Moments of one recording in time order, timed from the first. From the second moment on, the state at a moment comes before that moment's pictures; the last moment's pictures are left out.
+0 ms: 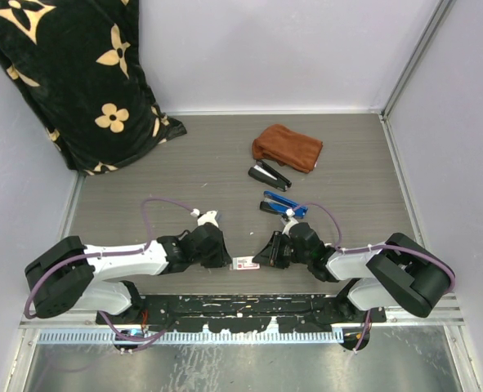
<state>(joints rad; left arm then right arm) -1.03 1.31 0.52 -0.07 -0.11 -0.99 0.74 1.34 0.17 0.57 -0.31 1.03</state>
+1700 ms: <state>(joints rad) -1.03 1.34 0.56 -0.17 -0.11 -0.96 0.74 1.34 0.17 0.57 -0.31 1.03</state>
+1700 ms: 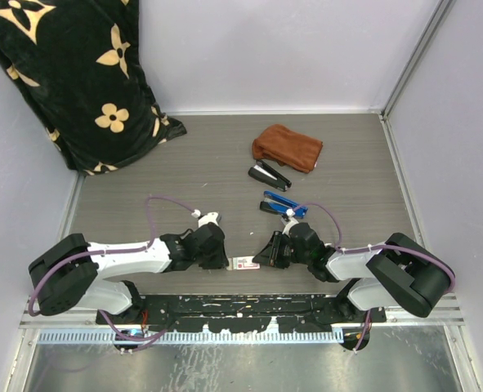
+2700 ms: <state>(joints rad) -1.00 1.32 0.54 -0.11 -0.10 -0.98 0.74 1.31 0.16 0.55 -0.29 1.03</state>
